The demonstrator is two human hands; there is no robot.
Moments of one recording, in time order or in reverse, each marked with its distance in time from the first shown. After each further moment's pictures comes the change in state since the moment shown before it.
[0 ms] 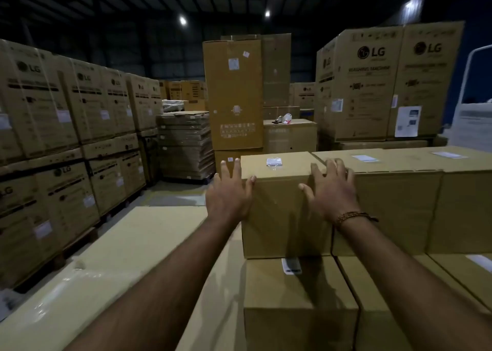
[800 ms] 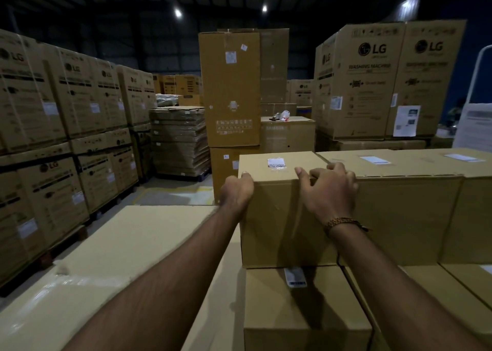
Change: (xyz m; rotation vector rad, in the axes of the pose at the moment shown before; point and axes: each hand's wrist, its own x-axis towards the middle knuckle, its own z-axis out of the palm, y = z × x) left_hand 0.048 0.010 0.027 -0.851 -0.232 -0.537; right_hand 0.016 -0.038 0.016 0.409 0.256 0.250
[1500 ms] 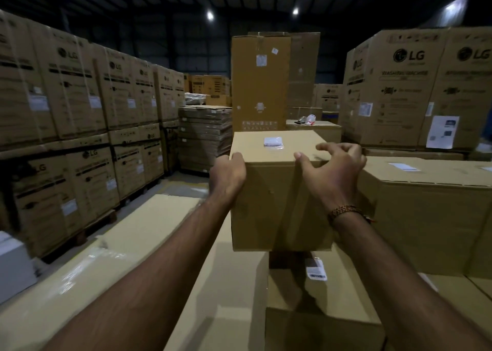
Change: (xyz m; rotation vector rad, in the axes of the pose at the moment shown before) left_hand -0.042 0.007 -0.109 -0.063 0.248 0.148; right_hand -0.031 -0.088 -0.043 0.413 0.068 -0.015
